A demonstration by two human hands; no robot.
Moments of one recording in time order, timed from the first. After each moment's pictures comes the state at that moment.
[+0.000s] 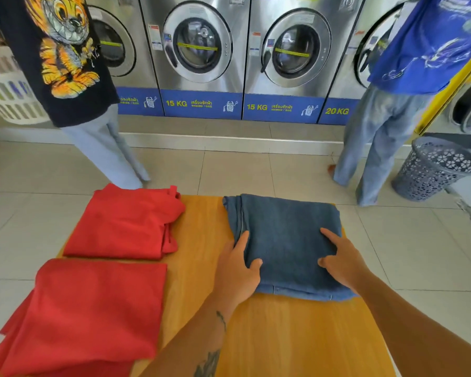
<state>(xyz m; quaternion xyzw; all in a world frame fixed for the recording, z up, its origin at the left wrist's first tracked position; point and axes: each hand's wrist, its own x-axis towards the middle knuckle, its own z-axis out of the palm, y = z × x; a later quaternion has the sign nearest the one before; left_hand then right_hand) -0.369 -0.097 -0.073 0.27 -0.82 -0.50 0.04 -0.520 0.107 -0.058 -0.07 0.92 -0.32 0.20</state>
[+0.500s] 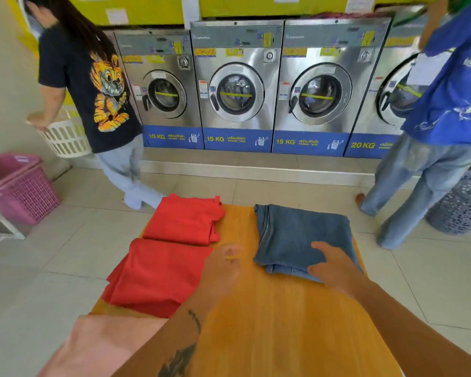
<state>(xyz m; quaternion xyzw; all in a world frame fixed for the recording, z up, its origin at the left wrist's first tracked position) -0.230 -0.113 0.019 0.33 -0.78 -0.52 0.12 -0.389 0.099 0.038 -0.16 0.89 -0.33 0.27</state>
